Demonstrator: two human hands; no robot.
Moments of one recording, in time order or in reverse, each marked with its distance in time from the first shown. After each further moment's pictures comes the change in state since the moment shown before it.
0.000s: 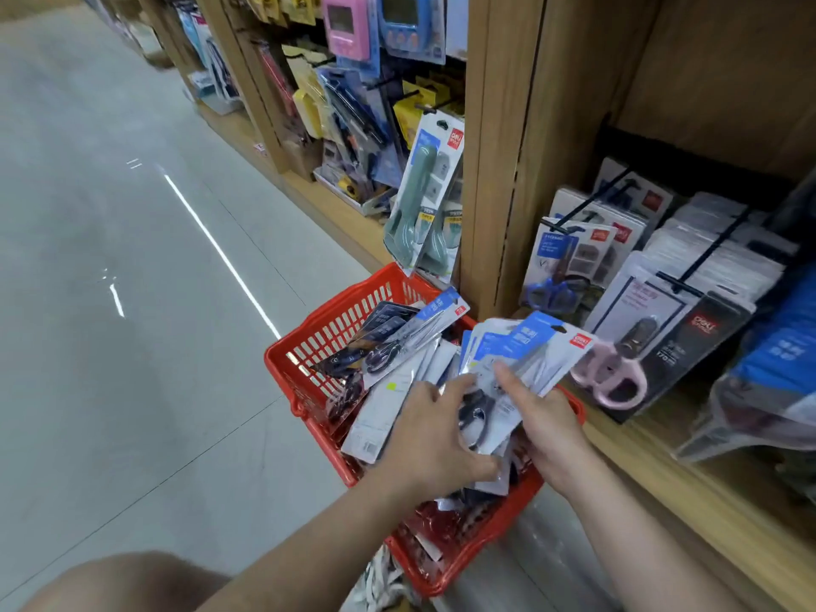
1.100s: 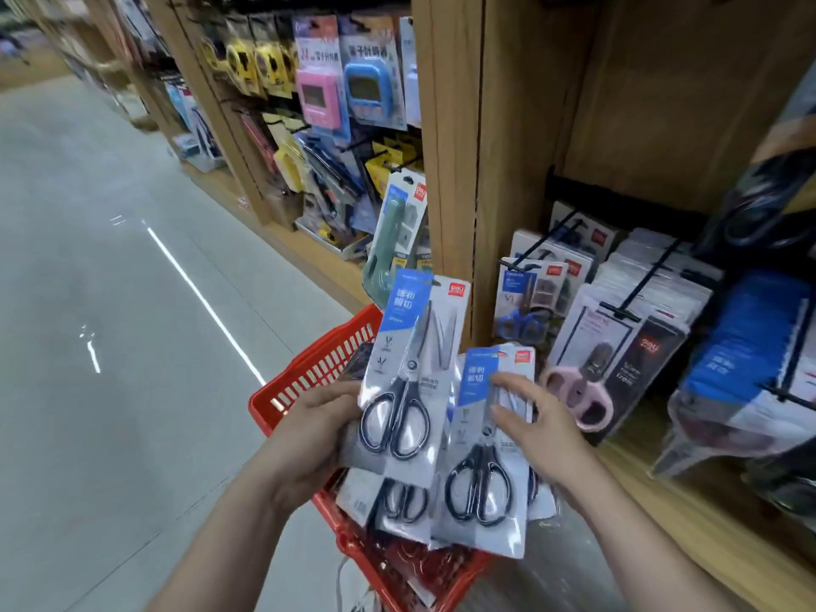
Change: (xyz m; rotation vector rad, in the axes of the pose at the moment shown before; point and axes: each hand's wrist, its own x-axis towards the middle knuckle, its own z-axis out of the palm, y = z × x) left_hand -0.033 0.021 -0.105 -0.886 0.071 -0.239; right_hand -0.016 -0.033 -0.029 -0.487 -0.047 -0.372
